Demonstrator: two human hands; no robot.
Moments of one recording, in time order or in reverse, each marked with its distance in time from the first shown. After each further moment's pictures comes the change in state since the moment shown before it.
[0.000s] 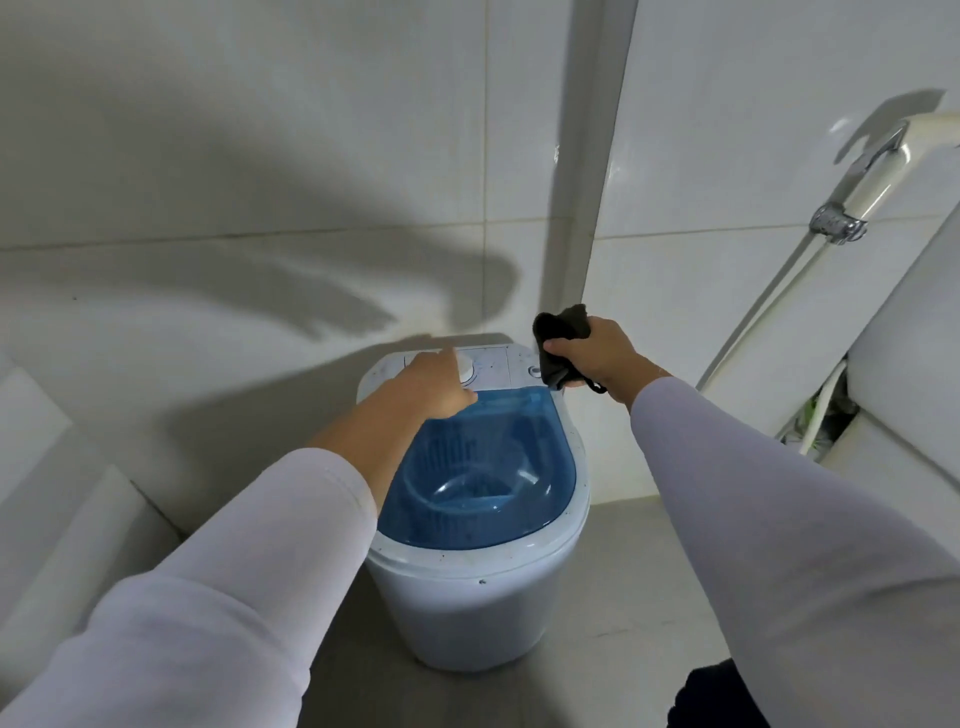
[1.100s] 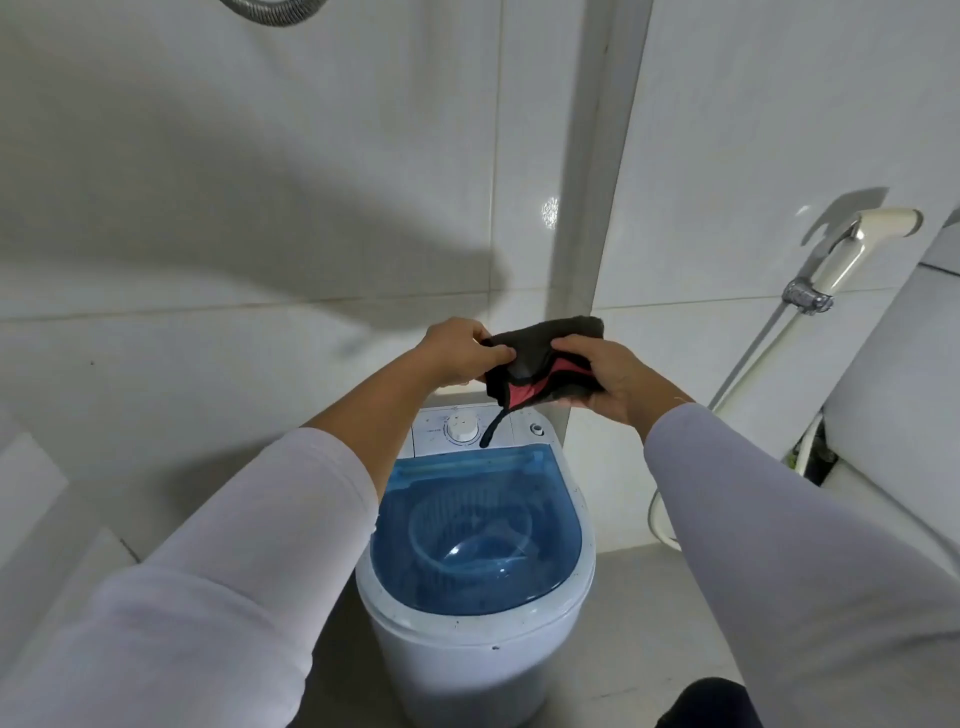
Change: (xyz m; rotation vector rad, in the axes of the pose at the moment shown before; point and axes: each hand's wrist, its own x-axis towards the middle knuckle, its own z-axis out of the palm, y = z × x) left_hand 0.006 0.026 -0.088 -0.535 0.141 0.150; right_hand -0.013 -0.064 -0.017 0.616 -0.178 0.124
